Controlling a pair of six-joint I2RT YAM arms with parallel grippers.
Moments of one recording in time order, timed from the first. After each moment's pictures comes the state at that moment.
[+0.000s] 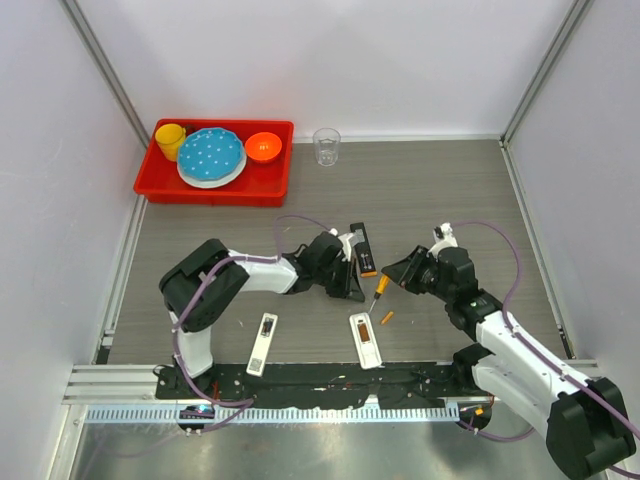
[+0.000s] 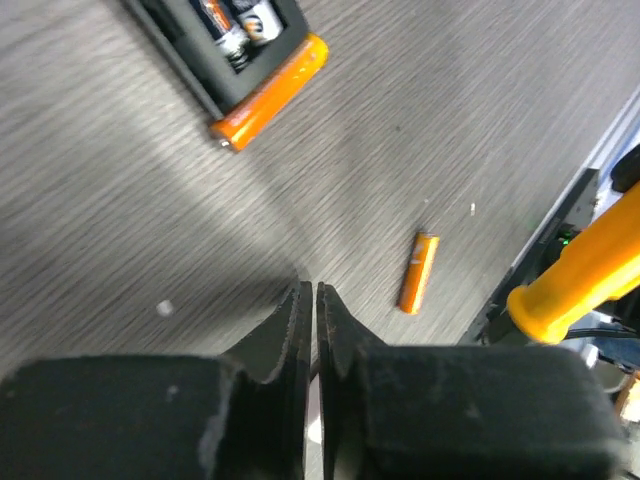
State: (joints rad) left arm -0.87 1.89 0.93 0.19 0.38 -0.75; right arm 0.38 0.82 0.32 0.04 -0.23 0.82
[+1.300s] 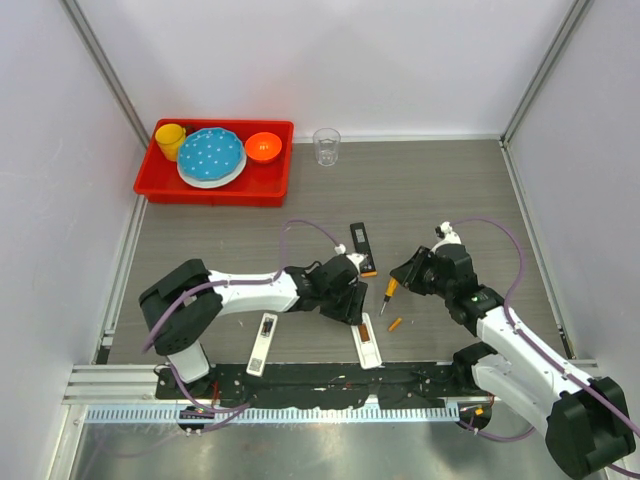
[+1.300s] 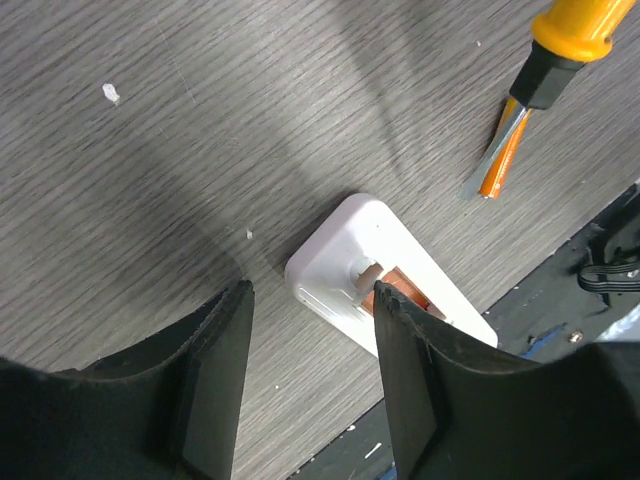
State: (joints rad) left arm -1.06 1.70 0.93 -0.17 0.10 -0.67; right arm 0.38 0.84 0.38 -0.14 -0.12 0.72
